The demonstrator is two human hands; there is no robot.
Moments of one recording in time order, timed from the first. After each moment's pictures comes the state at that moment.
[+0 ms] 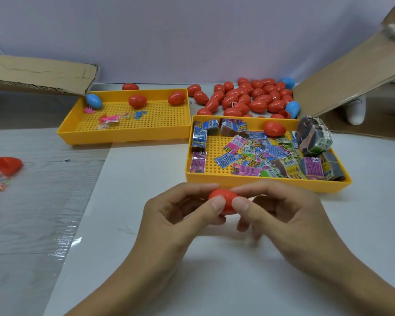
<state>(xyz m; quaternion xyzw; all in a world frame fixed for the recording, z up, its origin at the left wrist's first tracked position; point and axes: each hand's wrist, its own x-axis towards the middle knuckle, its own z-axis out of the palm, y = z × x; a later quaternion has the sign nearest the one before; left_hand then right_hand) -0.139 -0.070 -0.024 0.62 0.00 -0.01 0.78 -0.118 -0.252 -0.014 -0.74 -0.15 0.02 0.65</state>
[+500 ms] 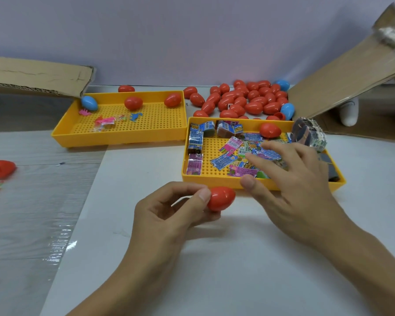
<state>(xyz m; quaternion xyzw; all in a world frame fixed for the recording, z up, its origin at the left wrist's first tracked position) -0.135 -0.072 -0.028 0.59 0.03 0.04 0.80 -0.081 -0.271 -0.024 -0.96 -0.15 -0.16 0.19</state>
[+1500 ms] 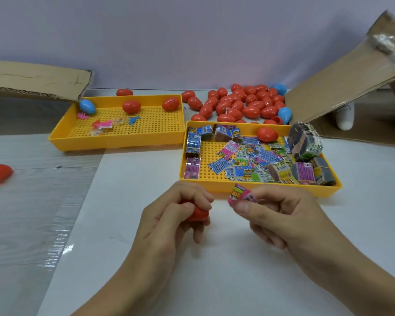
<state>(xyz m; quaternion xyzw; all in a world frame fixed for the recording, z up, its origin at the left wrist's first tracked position) -0.133 -0.069 -0.031 0.61 -0.07 0.02 0.79 -0.110 -0.260 -0.007 -0.71 -0.08 0.12 0.69</state>
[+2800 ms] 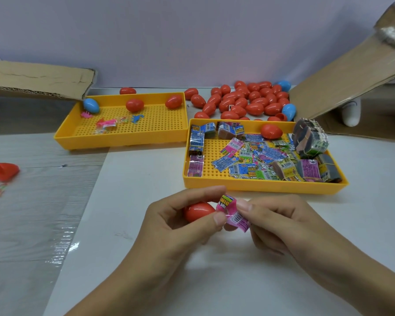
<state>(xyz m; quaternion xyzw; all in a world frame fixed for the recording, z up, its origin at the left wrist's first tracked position) -0.140 -0.070 -0.019 0.60 -0.01 -0.07 0.80 -0.116 -0.262 -0.003 -0.74 -0.11 0.23 0.62</state>
